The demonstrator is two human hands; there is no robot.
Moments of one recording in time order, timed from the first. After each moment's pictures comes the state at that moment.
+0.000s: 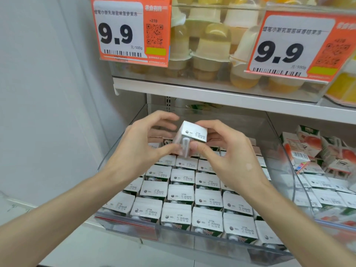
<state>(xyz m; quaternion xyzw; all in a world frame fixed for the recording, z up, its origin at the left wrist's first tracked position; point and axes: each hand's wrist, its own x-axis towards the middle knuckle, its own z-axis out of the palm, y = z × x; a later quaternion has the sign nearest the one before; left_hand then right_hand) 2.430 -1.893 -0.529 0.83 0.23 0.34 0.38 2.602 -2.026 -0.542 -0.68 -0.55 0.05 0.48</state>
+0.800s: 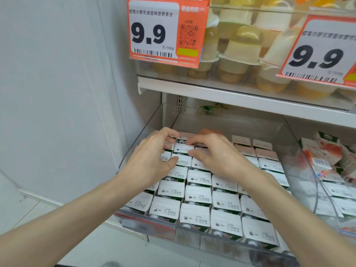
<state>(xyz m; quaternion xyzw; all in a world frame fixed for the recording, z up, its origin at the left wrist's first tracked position) 2.417 -1.878 -0.558 0.86 0.35 0.23 0.29 2.604 -1.964 -0.554 -0.75 -0.62 0.08 0.20</state>
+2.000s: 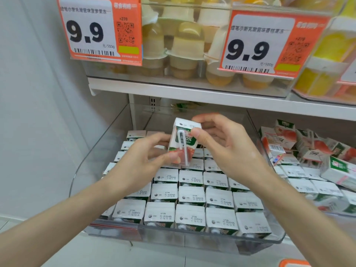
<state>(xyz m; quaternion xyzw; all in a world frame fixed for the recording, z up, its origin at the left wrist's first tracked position) 2.447 -1.914 -0.545 0.84 0.22 0.21 0.46 2.614 -2.050 -0.515 -0.69 -0.51 0.14 0.49</state>
